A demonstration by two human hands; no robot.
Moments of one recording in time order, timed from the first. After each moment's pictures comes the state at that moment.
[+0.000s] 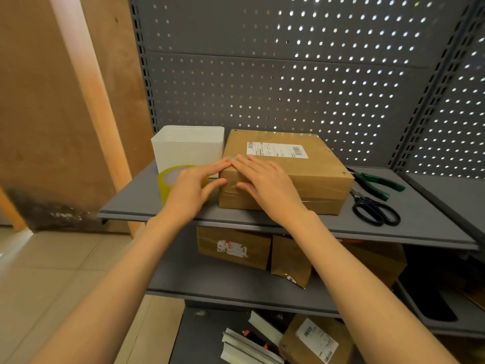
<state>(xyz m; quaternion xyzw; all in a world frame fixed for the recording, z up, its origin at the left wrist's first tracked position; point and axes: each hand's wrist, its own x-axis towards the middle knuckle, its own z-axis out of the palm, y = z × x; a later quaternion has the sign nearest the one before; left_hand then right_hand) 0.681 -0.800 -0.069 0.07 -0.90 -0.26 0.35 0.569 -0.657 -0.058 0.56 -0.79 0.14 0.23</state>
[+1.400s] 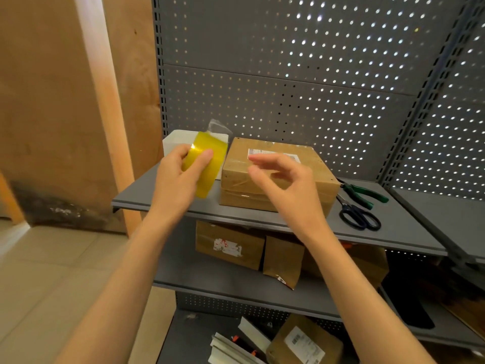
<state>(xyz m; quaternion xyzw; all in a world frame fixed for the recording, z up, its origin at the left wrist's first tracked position) 0.747 -0.735 -0.018 0.13 -0.72 -0.49 0.47 0.654 -0.586 -0.005 0.48 -0.66 0.58 0.05</state>
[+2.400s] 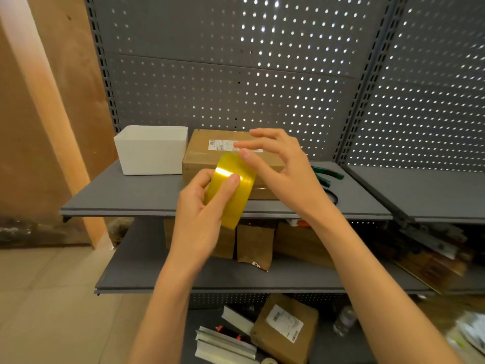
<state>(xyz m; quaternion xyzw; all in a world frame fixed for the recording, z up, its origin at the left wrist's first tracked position) 0.745 -0.638 -0.030 0.05 -0.67 -0.65 0.36 0.638 -0.542 0.012 0.47 -0.74 0.47 0.11</state>
